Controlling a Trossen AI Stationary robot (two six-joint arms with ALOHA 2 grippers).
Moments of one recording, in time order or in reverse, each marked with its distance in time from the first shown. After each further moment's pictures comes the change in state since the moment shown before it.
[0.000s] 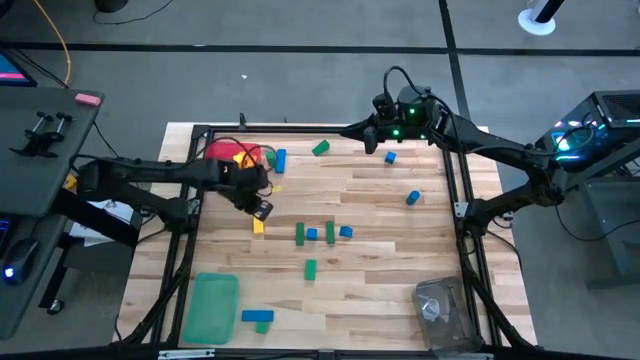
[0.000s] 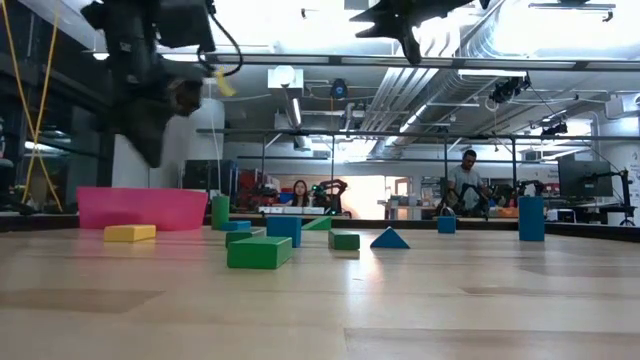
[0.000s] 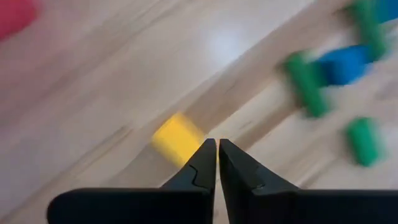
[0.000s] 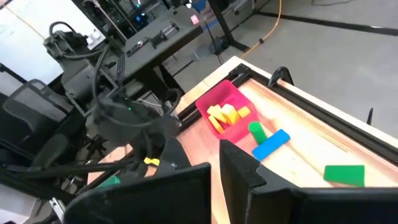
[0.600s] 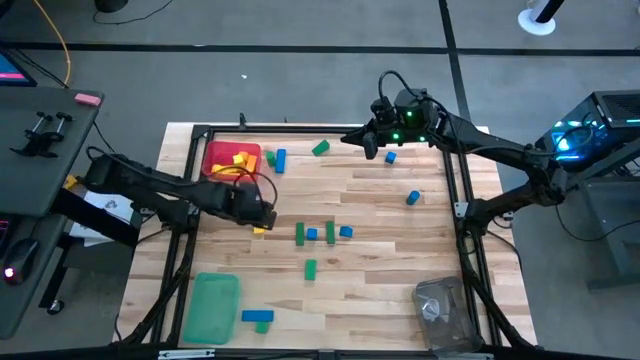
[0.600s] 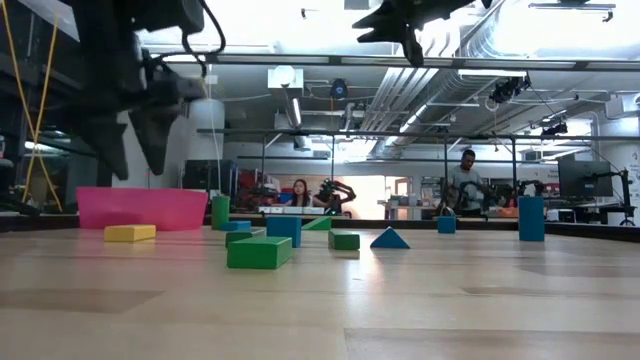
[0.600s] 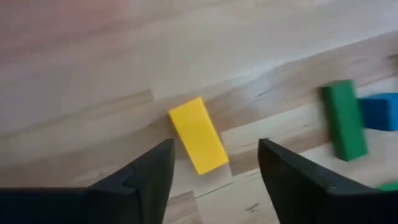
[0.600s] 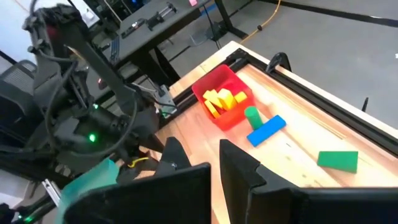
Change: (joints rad) left arm -0.293 0.086 0.003 -0.027 -0.297 -0.589; right arm 0.014 0.000 0.000 -0.061 -0.002 -0.041
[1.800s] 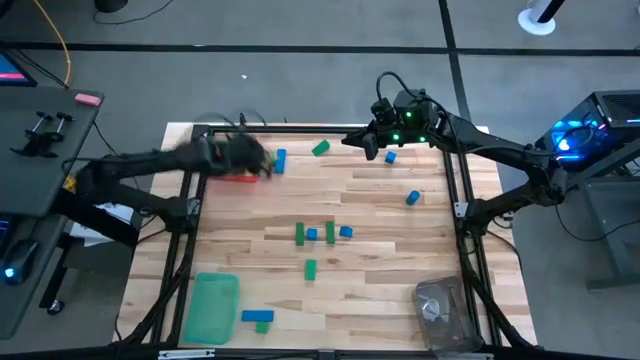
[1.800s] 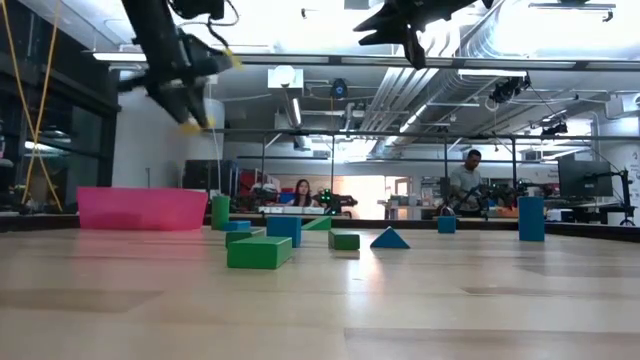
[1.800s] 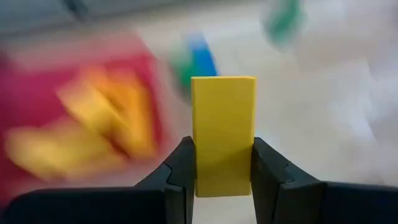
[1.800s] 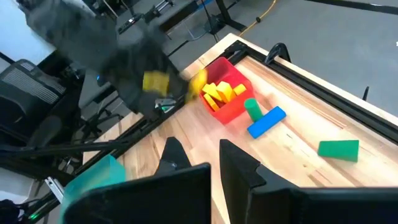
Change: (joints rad) left arm 0.429 -0.103 0.187 -0.026 -0.222 0.524; right arm 0.001 0.000 0.000 -0.028 -0.005 0.022
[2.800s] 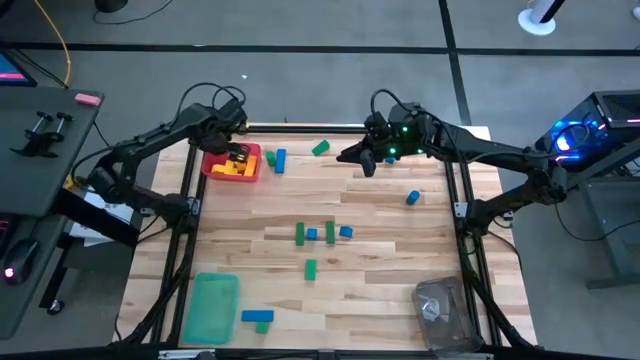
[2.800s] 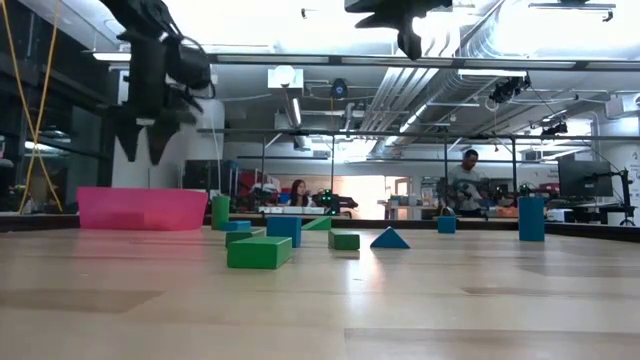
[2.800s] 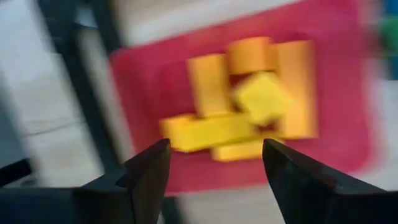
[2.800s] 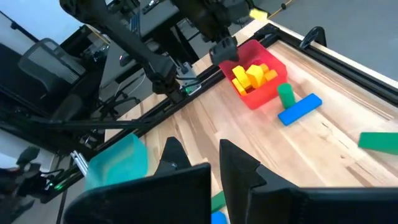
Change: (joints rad) left arm 0.541 0.146 0.042 -0.218 0.253 0.489; right arm 0.119 -0.003 0.000 -0.003 0.015 0.015
